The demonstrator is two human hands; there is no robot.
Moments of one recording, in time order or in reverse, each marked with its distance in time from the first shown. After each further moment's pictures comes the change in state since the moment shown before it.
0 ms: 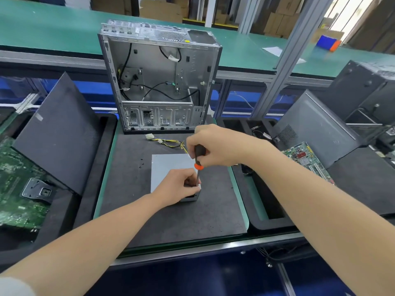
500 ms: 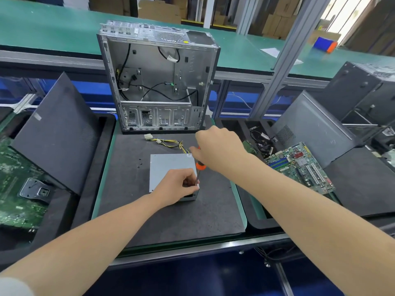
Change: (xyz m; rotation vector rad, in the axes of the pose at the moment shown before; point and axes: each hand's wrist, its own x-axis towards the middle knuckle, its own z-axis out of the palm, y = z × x) left_hand 0.000 0.005 0.000 0.023 -0.011 -0.001; right_hand 0.006 -0.019 0.029 -0.308 0.279 0.429
